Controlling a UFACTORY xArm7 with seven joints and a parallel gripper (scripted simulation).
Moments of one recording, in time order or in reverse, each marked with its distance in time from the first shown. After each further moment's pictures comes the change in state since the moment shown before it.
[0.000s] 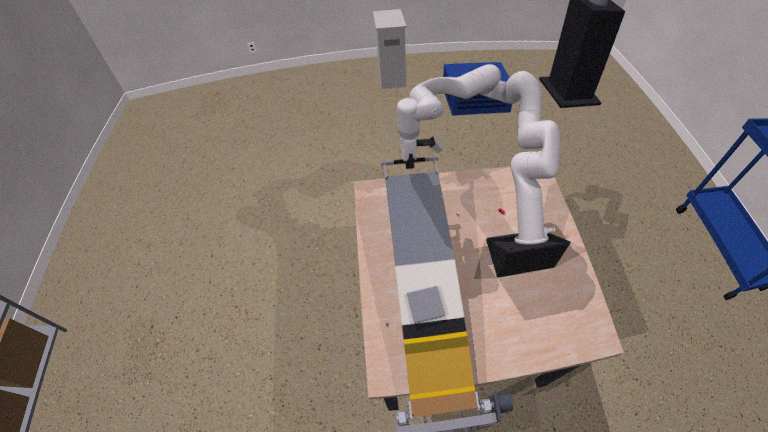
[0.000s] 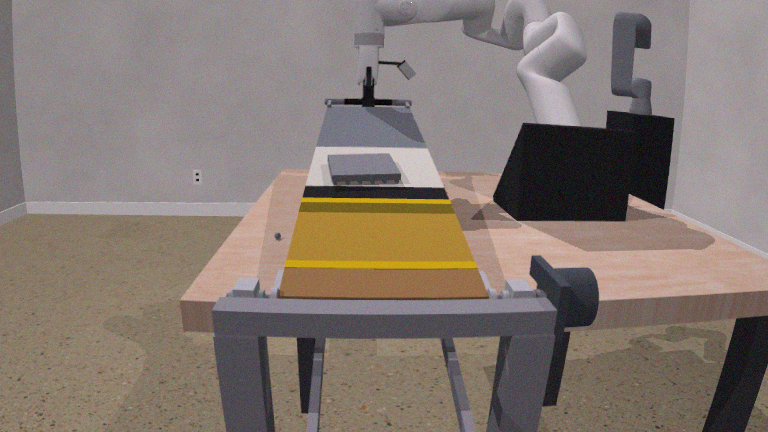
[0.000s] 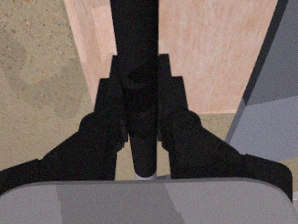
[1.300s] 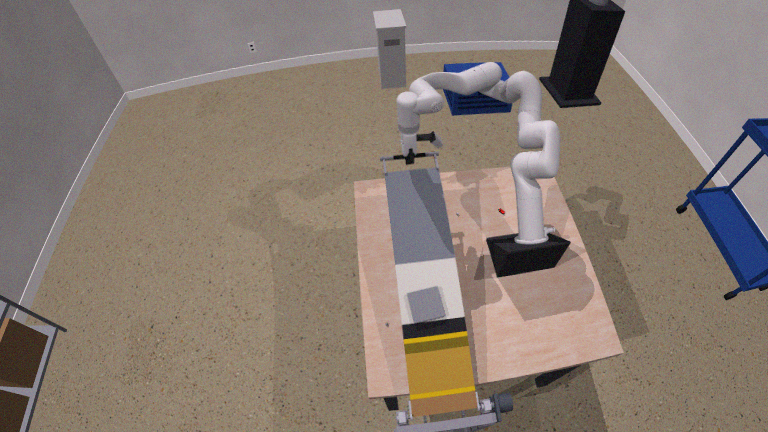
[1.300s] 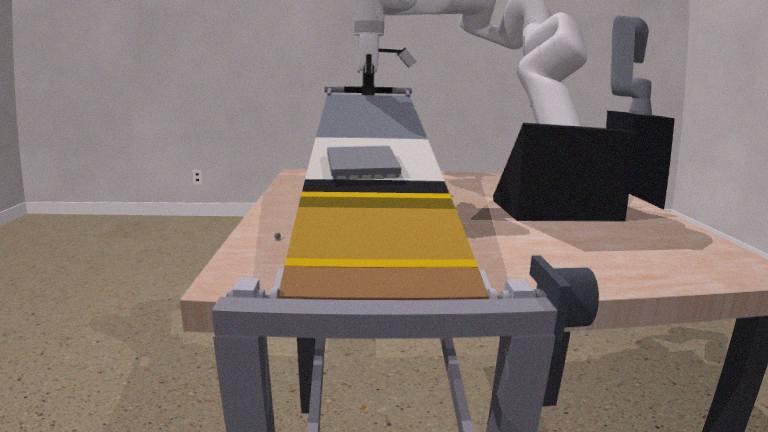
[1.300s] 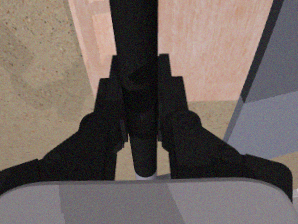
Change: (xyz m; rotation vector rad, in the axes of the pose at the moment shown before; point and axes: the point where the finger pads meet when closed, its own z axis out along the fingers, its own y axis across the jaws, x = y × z) arm -0.001 0.006 -0.031 0.000 0.000 0.003
